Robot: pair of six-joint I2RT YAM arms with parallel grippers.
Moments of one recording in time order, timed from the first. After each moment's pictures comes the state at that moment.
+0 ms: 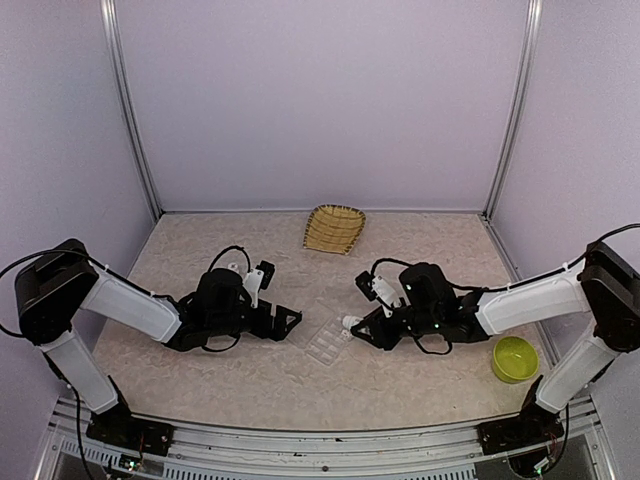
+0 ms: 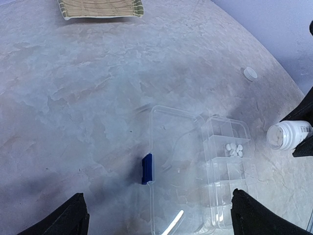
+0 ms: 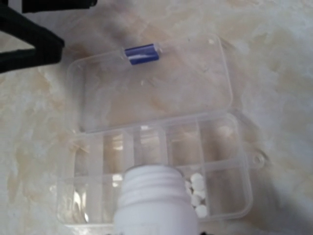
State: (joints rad) left arm -0.78 1.66 0.59 0.56 0.07 -0.34; right arm 0.86 1.56 0.68 0.24 -0.18 0.15
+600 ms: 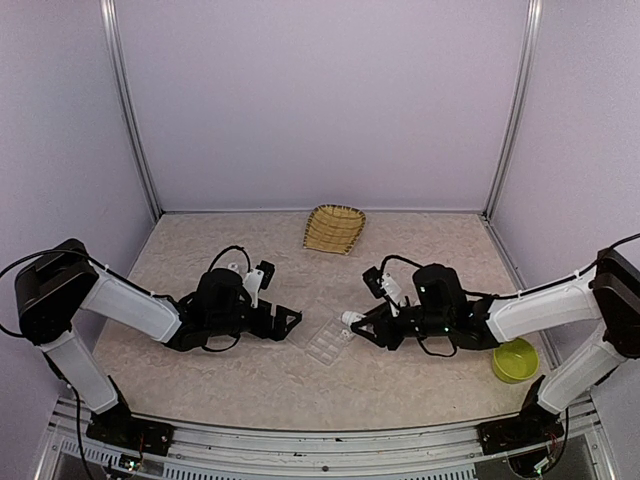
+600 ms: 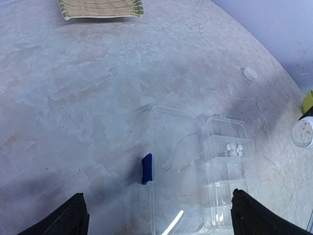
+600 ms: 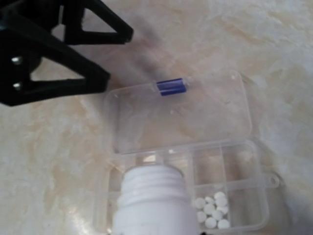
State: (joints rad) left arm -0.78 1.66 0.59 0.56 0.07 -0.34; right arm 0.86 1.49 0.60 0.38 -0.24 0.18
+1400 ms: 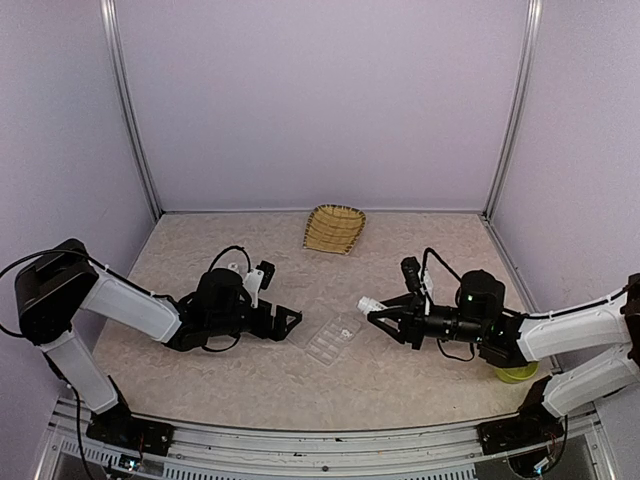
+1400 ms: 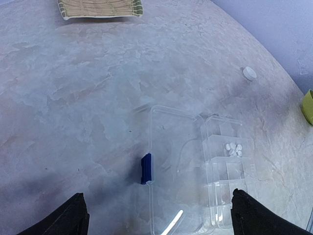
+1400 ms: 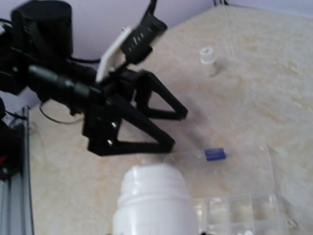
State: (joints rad) left arm -0.78 1.66 0.59 0.56 0.07 -0.34; right arm 0.81 1.27 0.38 0.70 -0.36 0.26
